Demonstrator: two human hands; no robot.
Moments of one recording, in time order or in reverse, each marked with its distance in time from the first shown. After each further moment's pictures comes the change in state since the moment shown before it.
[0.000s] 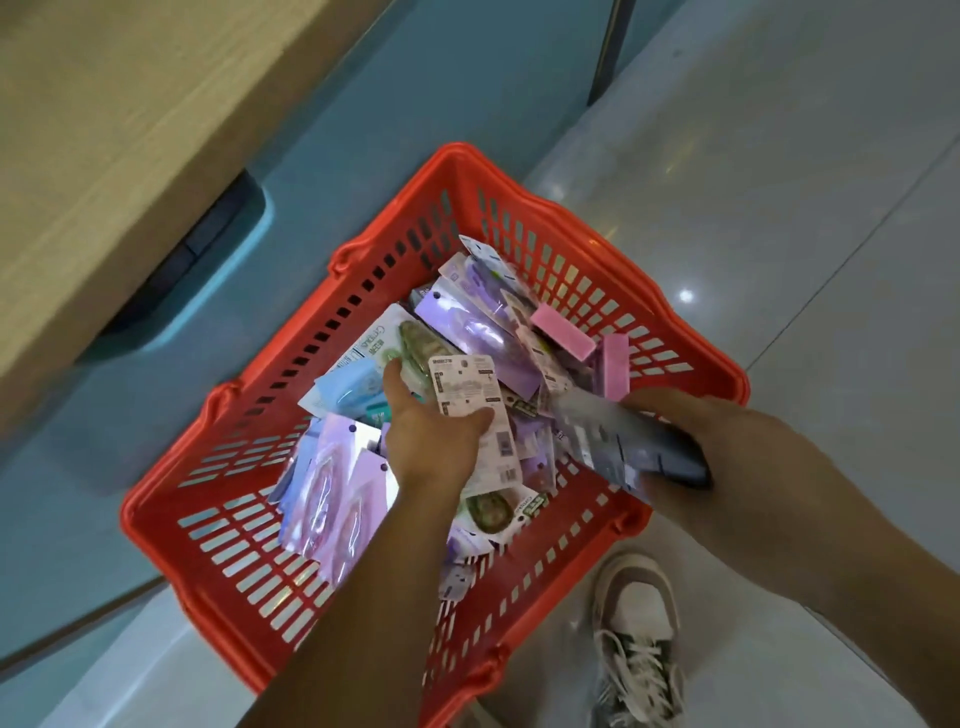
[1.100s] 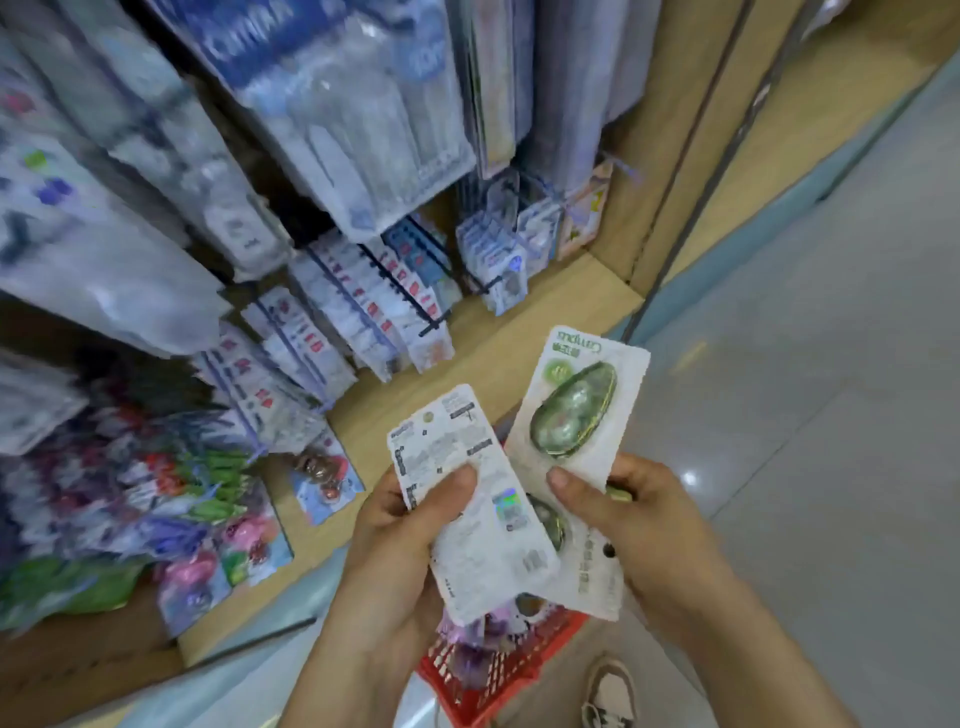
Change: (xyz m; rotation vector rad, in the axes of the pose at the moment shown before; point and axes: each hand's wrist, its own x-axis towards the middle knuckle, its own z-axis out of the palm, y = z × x) left_hand -0.300 0.211 -0.352 -1.059 -0.352 0.064; right_hand -0.195 -0.277 -0.230 1.135 0.045 -0.099
